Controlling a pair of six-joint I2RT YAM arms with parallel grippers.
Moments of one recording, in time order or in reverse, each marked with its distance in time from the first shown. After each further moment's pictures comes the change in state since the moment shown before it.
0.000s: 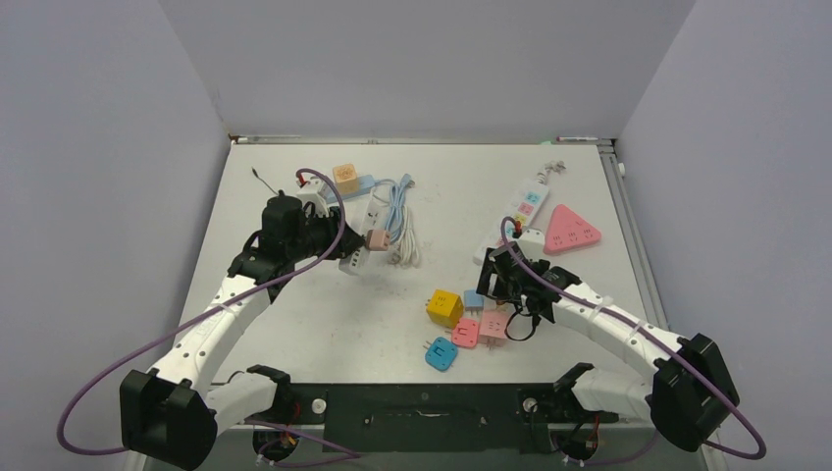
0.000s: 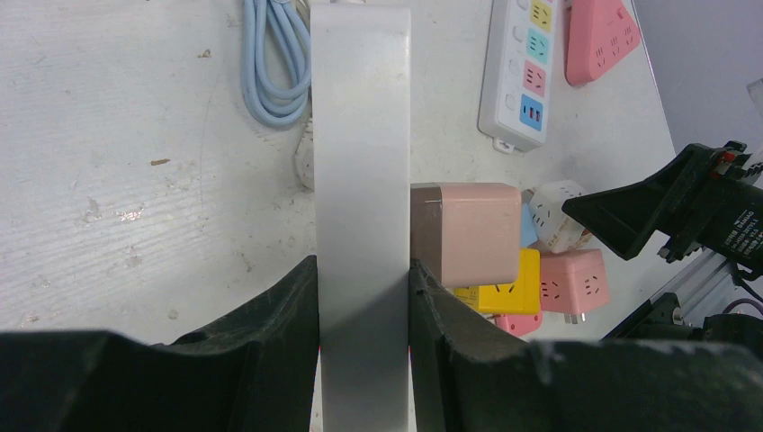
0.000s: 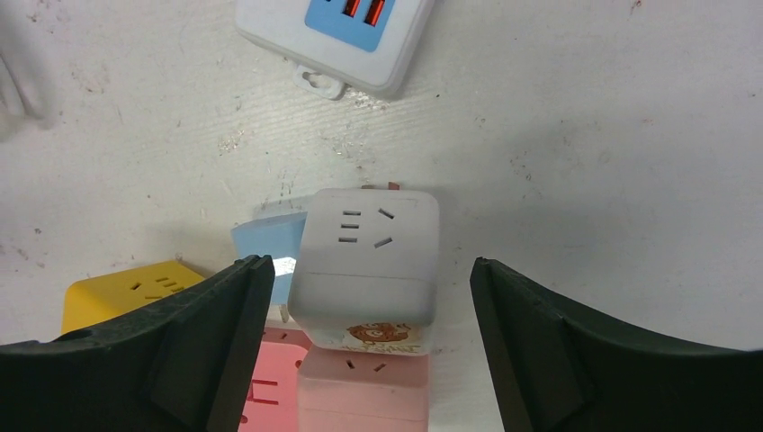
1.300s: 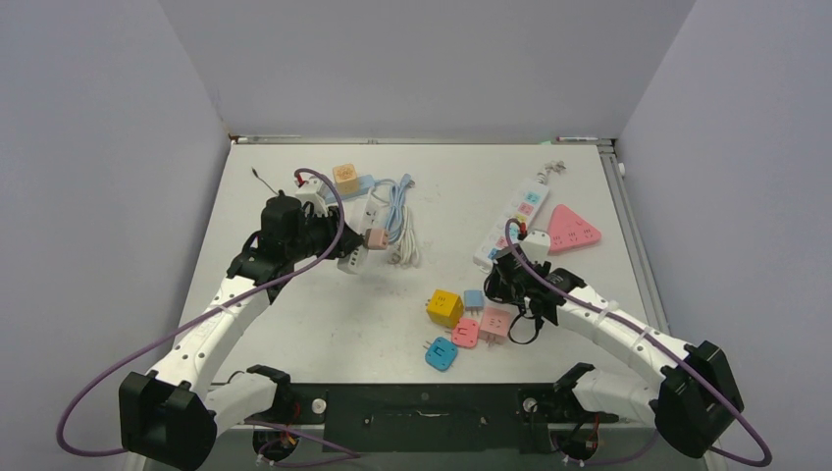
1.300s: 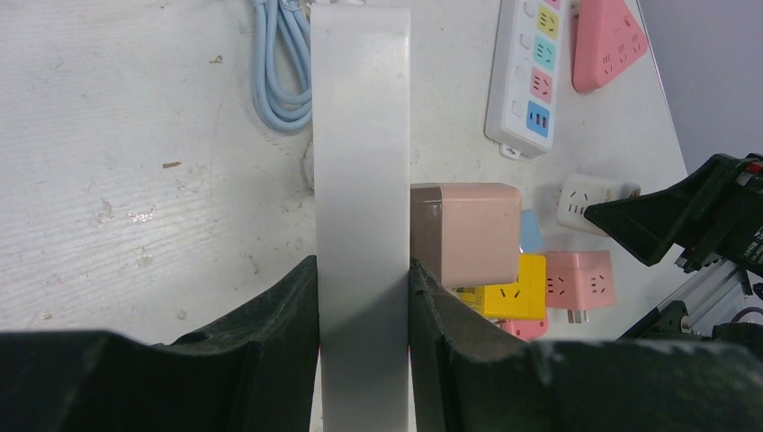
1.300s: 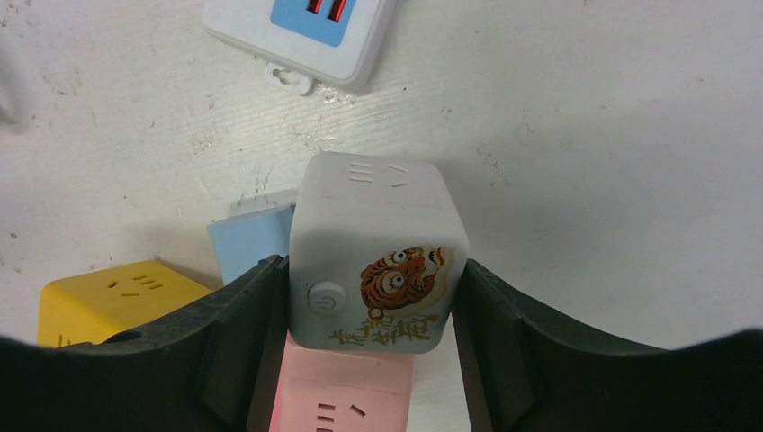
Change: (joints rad) left arm 0.000 -0.008 0.000 0.000 -0.022 0.004; right arm 0.006 -0.049 0.009 -0.073 0.045 0.014
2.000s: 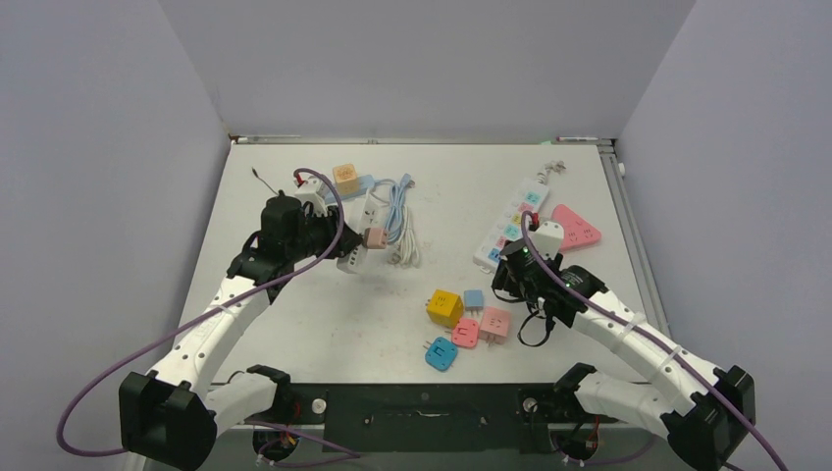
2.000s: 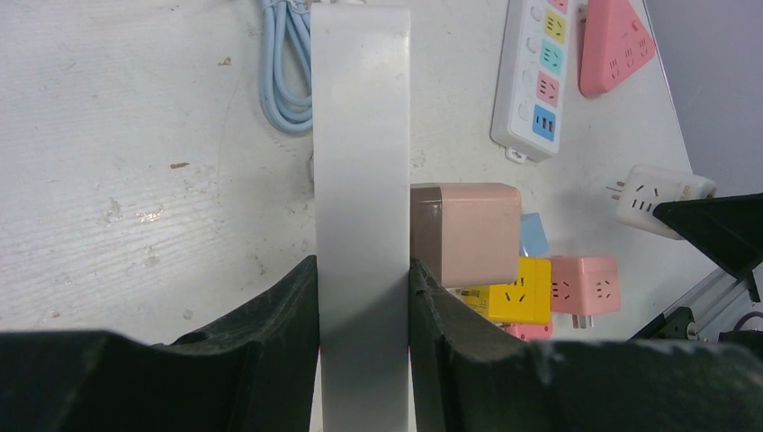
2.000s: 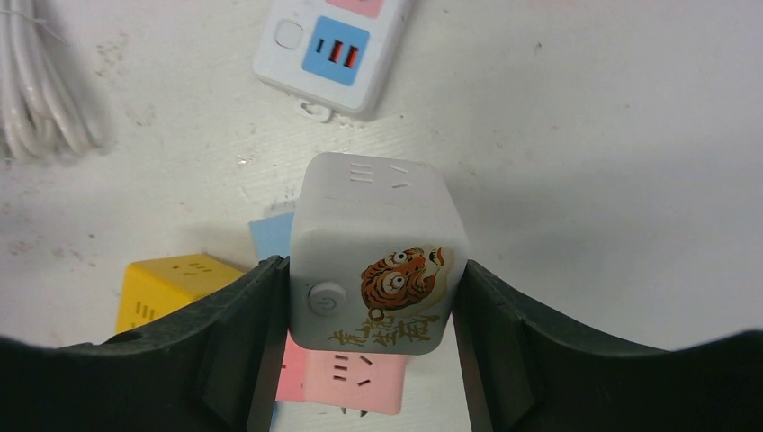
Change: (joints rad) left arm 0.000 0.000 0.000 0.000 -0.016 0.001; right arm 0.036 -0.103 0.138 -0.153 0.069 0.018
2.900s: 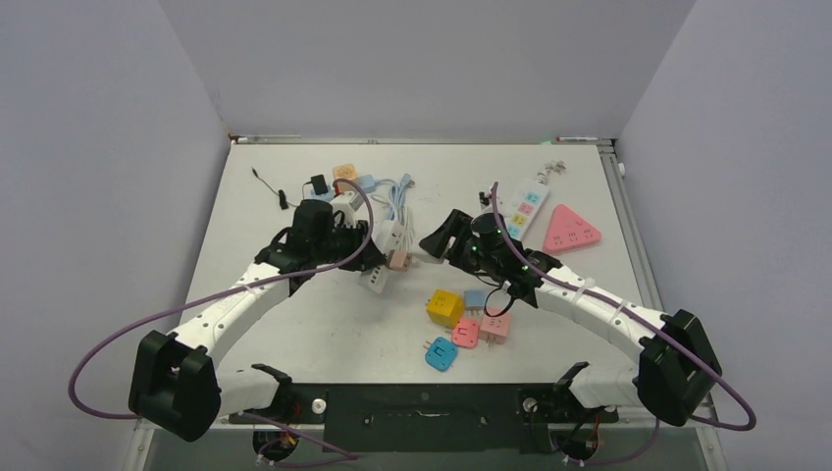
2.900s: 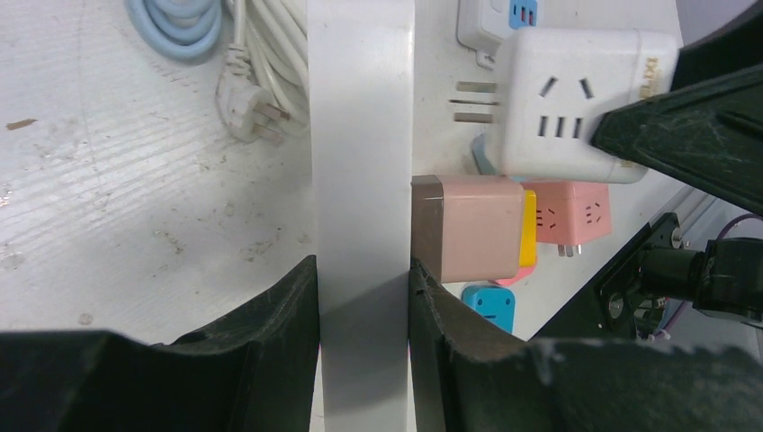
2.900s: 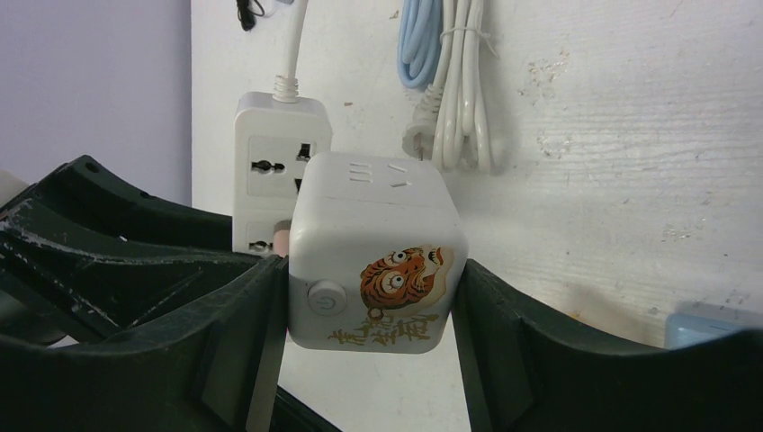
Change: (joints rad) left arm -0.134 0.152 0.000 0.002 0.089 0.014; right arm 0.037 0.290 0.018 0.685 -0.452 0.198
